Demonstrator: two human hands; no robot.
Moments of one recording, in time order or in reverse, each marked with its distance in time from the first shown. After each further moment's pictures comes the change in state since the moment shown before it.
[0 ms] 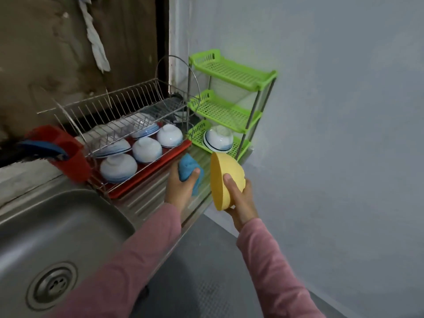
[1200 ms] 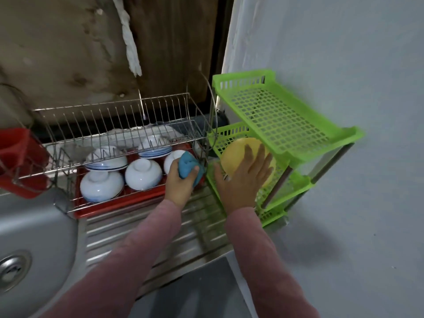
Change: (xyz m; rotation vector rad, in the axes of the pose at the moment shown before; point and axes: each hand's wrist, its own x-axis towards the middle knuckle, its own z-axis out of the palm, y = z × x) left_hand 0.216 -0.016 0.101 0.080 0.539 0.056; right_hand 0.296 -0.096 0.053 -0.965 0.025 -0.901
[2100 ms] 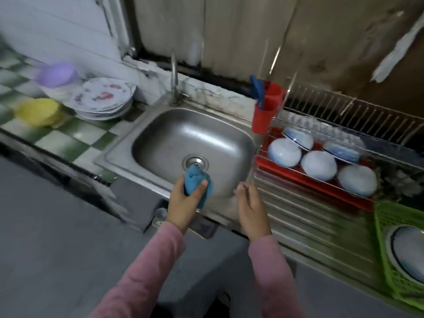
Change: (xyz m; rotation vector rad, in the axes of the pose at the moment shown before) left_hand -0.244 -0.025 -0.304 -0.173 0.810 -0.149; right_hand -0.265 -0.174 0.015 0.642 -1.230 -0.130
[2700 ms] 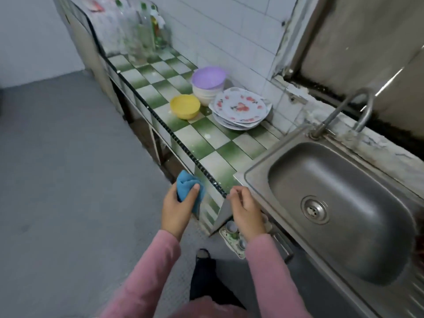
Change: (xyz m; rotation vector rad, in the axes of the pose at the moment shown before) left_hand 0.053 0.033 -0.346 -0.014 0.529 0.015; right_hand -0.005 -0.112 0.346 -0.127 -0.553 -0.068
